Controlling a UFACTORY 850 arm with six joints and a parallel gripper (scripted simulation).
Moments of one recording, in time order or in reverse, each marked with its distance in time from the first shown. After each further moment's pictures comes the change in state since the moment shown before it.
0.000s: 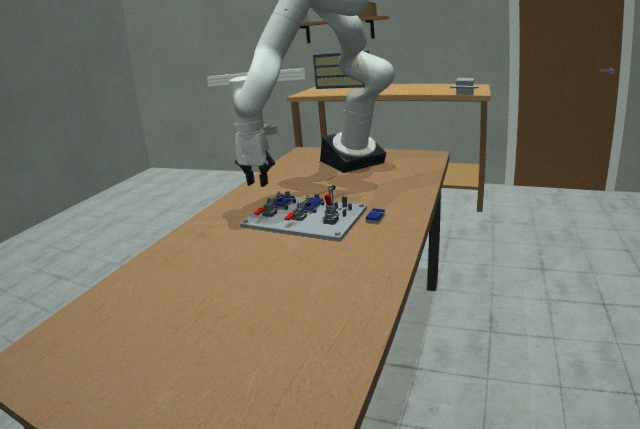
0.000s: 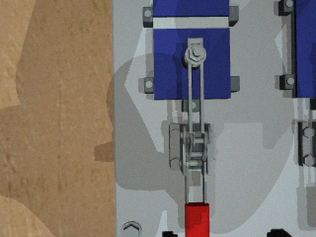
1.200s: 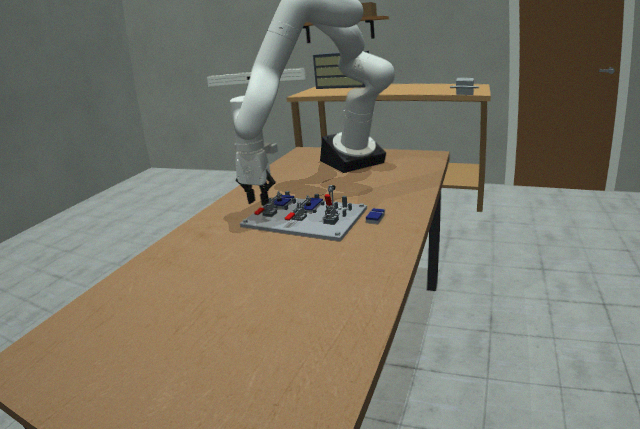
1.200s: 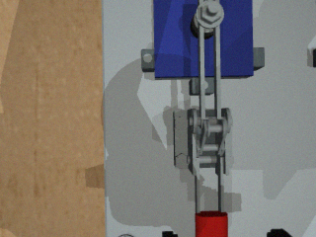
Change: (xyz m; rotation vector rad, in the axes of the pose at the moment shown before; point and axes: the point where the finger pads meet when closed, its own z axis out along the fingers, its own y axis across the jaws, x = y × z) arm -0.010 0.000 0.057 0.001 0.006 0.001
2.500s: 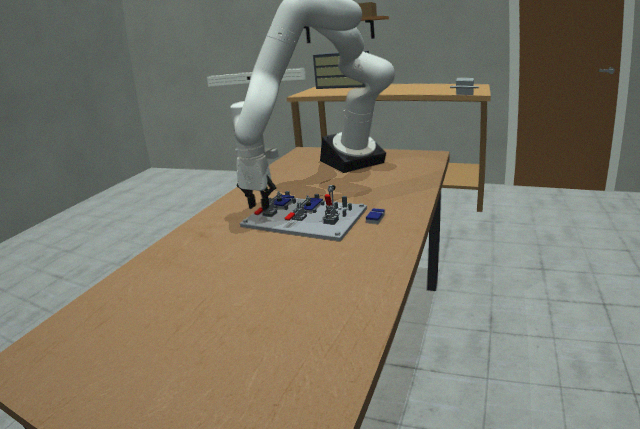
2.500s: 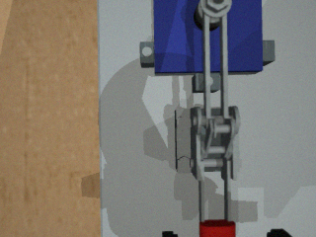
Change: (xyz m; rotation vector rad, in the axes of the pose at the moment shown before) arm 0.000 0.000 0.017 -0.001 0.000 0.000
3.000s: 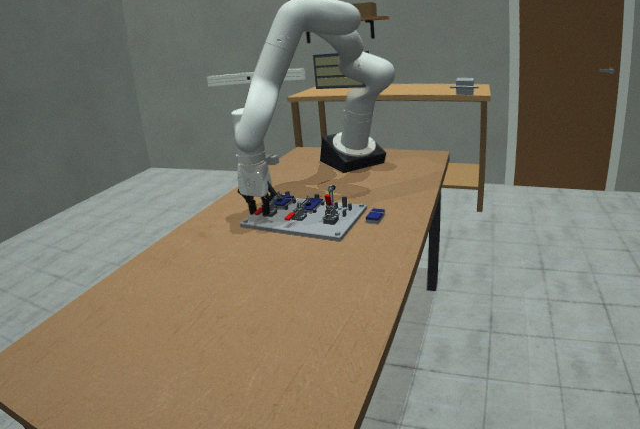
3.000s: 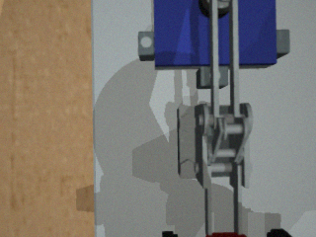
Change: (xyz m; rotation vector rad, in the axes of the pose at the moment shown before) arm 0.000 0.000 0.020 0.000 0.000 0.000
